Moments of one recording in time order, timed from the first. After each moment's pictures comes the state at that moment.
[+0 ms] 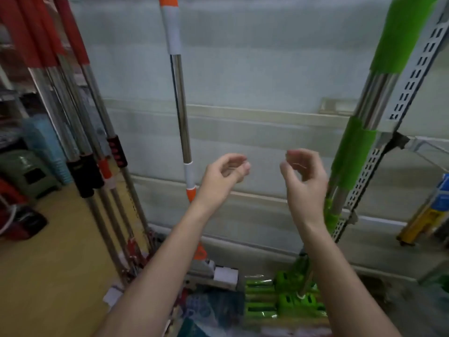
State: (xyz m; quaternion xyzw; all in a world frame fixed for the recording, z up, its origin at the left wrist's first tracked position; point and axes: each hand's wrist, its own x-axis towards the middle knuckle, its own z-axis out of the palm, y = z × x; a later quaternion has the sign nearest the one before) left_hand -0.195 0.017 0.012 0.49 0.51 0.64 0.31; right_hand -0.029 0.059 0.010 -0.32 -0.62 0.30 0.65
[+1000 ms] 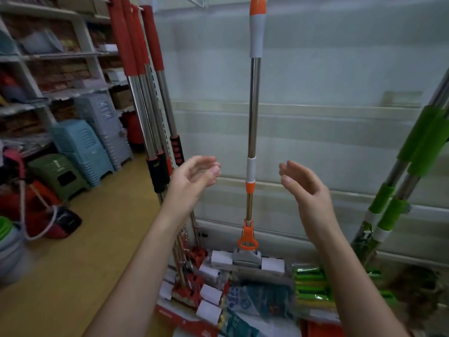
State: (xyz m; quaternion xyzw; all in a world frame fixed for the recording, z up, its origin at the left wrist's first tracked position) left_hand -0.389 -0.156 0.034 0.48 0.55 0.64 0.25; right_hand -0.159 -0.055 -0.008 -0.29 -0.59 0.51 0.55
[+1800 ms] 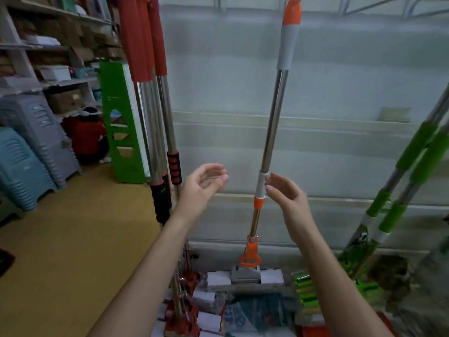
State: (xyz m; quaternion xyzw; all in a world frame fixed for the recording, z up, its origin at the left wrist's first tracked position) left_hand -0.505 -0.084 0.016 0.51 0.49 0.63 0.33; right_hand -0.290 -0.023 -0.024 -0.40 -0.57 0.46 0.55
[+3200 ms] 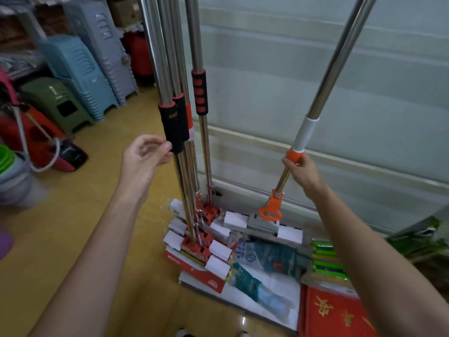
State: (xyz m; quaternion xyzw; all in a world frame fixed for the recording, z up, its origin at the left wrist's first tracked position) left_hand -0.577 -0.135 -0.073 0.30 0.66 0.65 0.22; right_hand -0.304 0.117 -0.162 -0.53 -0.65 0.45 0.32
